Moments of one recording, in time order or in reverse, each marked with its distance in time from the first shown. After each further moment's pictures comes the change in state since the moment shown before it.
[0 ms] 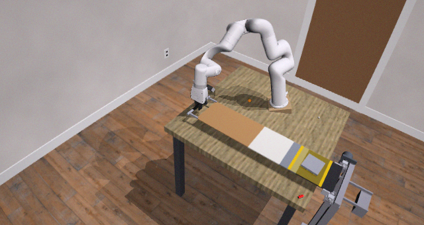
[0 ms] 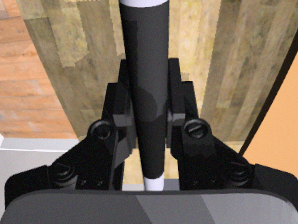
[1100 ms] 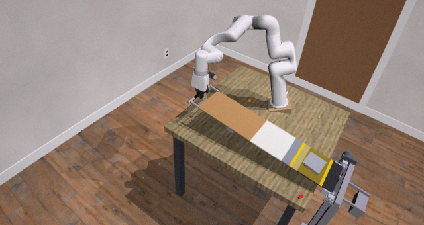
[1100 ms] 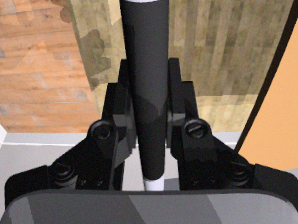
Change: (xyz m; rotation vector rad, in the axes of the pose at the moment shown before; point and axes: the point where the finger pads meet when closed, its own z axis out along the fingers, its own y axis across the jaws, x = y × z) arm -0.003 0.006 -0.095 -0.002 0.023 0.001
